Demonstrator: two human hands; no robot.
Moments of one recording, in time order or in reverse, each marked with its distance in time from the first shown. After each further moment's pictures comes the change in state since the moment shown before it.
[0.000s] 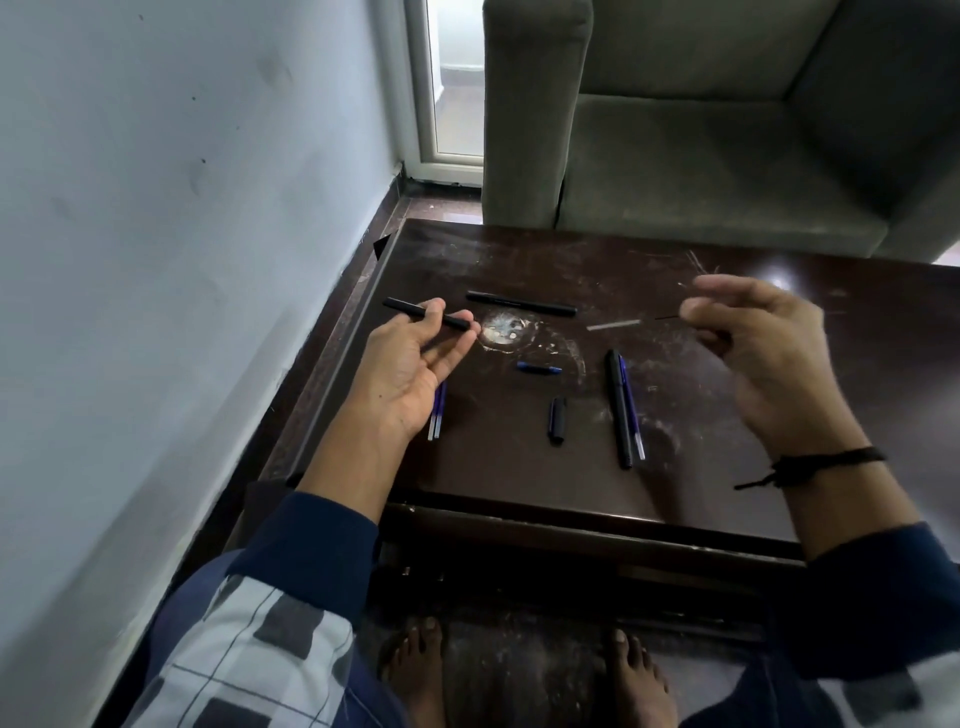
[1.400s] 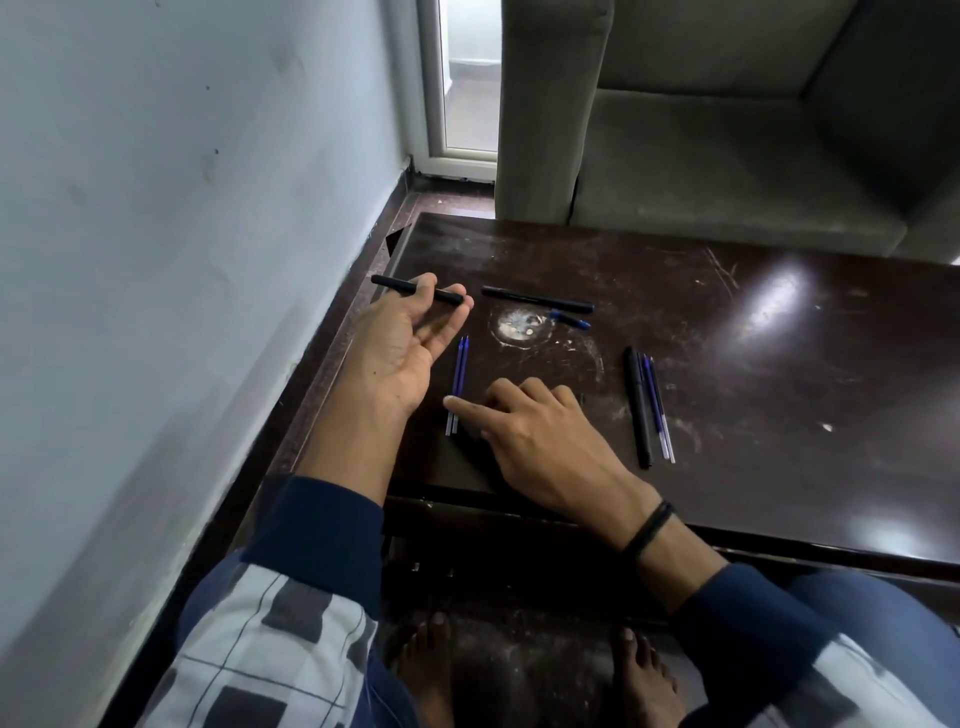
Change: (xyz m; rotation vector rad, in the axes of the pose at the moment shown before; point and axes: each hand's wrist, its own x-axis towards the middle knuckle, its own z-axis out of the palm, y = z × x) left_hand 0.004 0.022 -0.008 -0.048 0.009 0.057; right_hand -0.077 0.093 0.117 -1.279 -0.625 -0.885
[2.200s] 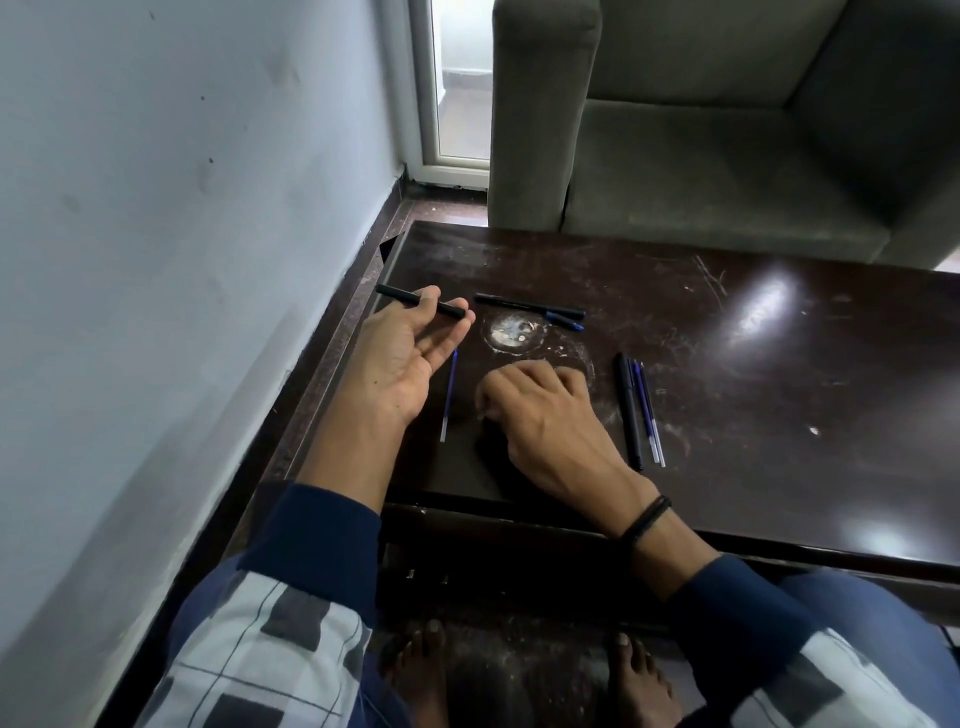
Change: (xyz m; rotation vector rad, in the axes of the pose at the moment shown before) left_hand 0.000 -0.005 0.002 0.062 -0.015 -0.022; right_hand 0.004 0.008 -0.014 0.071 0.113 0.085
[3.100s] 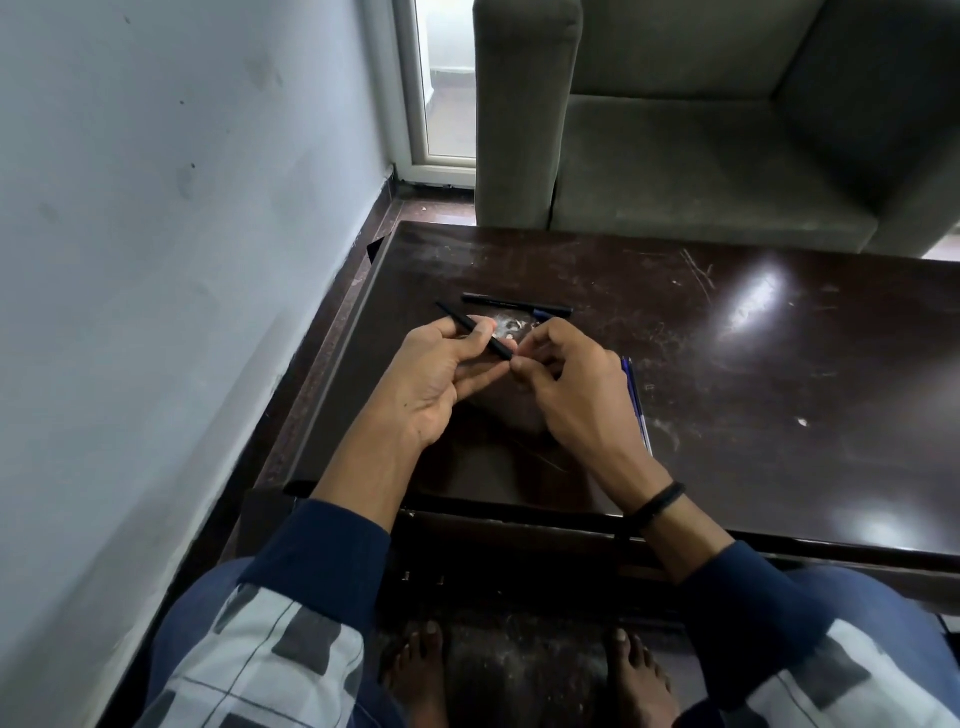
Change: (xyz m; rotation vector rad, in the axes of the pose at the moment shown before) left_hand -0.015 -0.028 0.020 0.292 -0.167 -0.101; right_hand 0.008 0.018 -0.029 0.562 0.240 0.473
